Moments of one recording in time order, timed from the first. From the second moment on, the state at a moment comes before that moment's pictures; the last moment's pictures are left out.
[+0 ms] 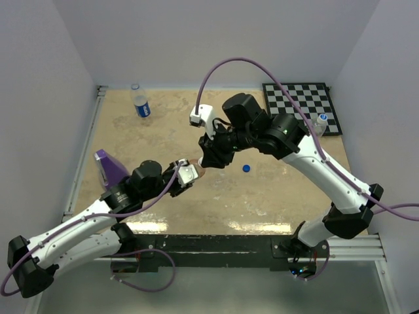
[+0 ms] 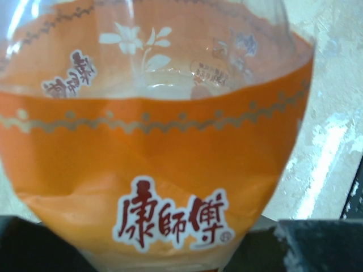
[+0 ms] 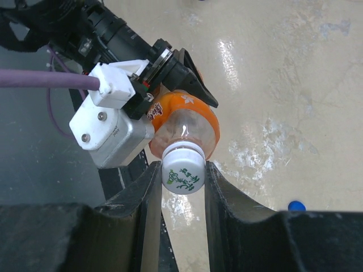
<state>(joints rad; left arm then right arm) -0.84 0.79 0.64 -0.25 0.12 0.35 0.94 1.52 1.89 -1.09 -0.33 -0.13</state>
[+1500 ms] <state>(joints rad) -1.10 1.05 0.40 0.59 -0.49 0.12 0.95 1.63 2.07 -1.16 -0.07 0.16</state>
